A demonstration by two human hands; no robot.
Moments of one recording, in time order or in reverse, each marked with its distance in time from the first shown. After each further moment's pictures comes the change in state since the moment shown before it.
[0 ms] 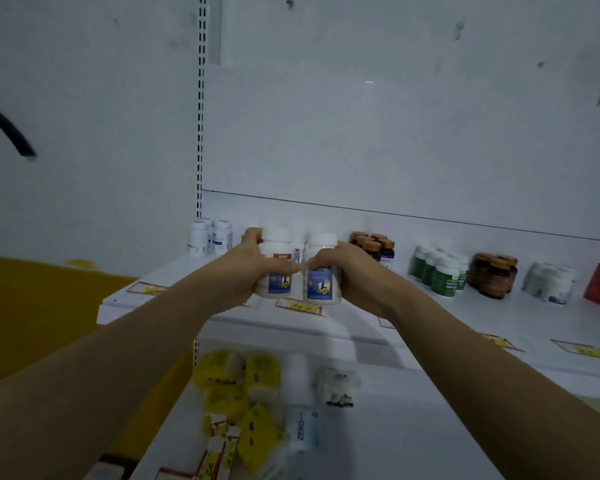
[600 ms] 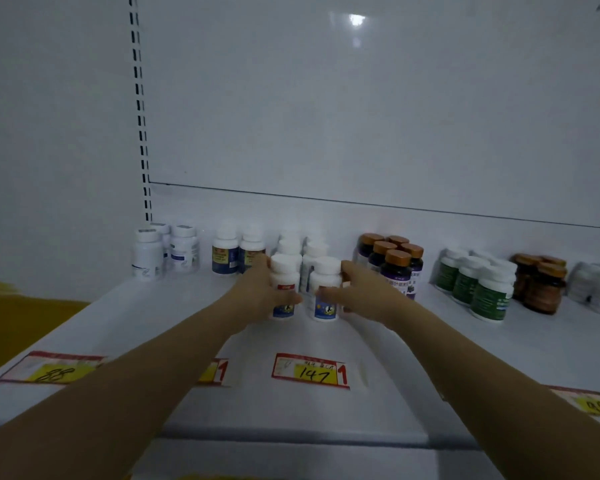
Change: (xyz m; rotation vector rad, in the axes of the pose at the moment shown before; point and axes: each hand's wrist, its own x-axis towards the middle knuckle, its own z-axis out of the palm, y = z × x) left_hand 0.181 -0.076 -0.025 0.475 0.011 -0.021; right_hand 0.151 0.072 -0.065 -0.670 0.247 0.176
